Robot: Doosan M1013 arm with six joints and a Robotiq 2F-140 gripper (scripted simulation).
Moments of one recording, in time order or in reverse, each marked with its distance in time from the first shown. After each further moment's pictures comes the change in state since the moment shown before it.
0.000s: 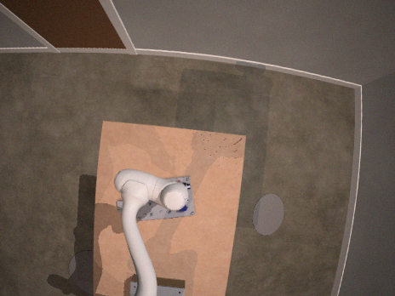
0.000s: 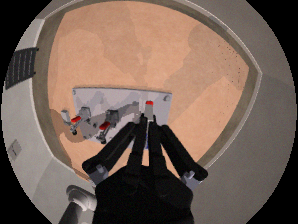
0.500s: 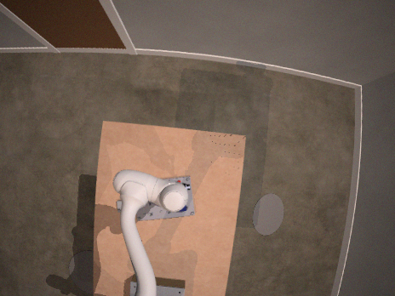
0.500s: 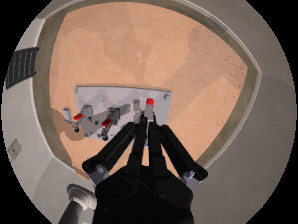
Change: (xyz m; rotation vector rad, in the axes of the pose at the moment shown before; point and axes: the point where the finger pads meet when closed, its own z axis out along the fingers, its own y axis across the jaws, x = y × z) arm -0.002 -0.001 -0.012 0.001 -0.002 -0.001
